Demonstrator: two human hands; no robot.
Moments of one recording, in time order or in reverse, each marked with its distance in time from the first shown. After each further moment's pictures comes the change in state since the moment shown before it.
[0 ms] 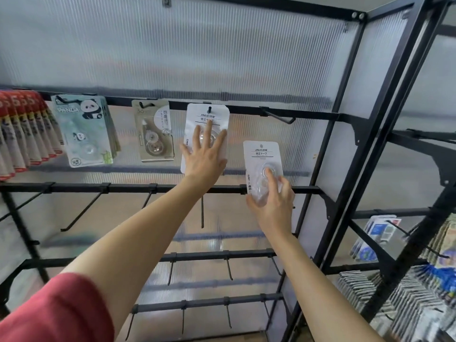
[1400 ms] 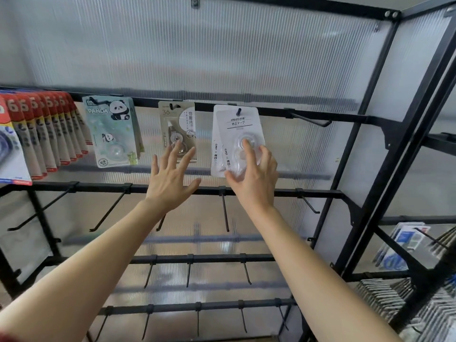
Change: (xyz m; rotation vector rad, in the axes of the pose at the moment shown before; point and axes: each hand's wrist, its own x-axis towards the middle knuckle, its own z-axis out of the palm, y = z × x) left_hand -0.045 -0.131 0.021 -0.041 0.059 0.005; right_hand 0.032 -0.099 0.046 -0.097 0.080 -0.220
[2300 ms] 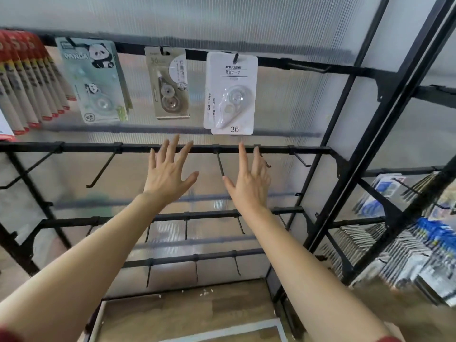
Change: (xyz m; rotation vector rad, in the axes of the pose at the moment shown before) left_hand -0.072 0.005 0.024 -0.035 -0.180 0.026; right_hand -0.098 -0.002 -0.007 -0.179 -0.456 0.216
